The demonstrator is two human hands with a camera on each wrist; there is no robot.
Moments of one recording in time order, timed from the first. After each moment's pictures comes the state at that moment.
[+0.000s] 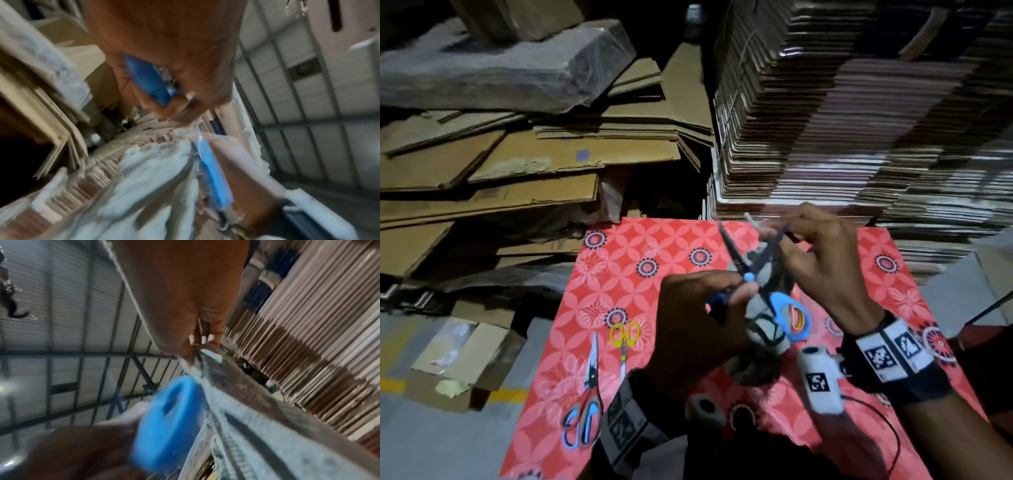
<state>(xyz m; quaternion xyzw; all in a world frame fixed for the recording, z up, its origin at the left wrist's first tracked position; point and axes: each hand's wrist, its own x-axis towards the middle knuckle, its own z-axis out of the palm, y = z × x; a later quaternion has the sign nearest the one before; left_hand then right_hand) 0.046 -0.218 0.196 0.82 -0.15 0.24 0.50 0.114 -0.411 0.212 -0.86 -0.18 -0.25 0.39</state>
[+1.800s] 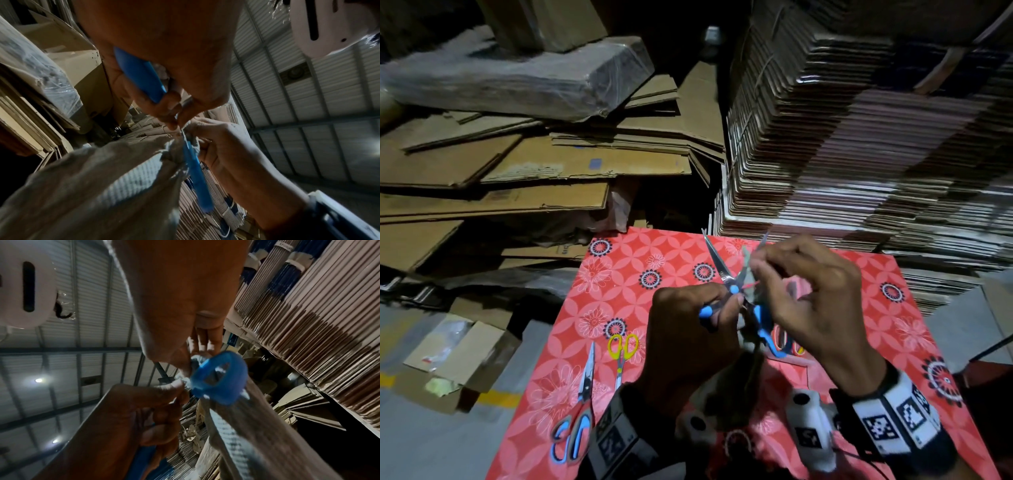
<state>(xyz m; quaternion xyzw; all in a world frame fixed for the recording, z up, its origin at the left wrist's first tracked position) 0.054 -0.207 0.187 0.85 -0.12 0.25 0.46 0.091 -0.379 0.221 -0.84 -0.23 -0.30 0.39</state>
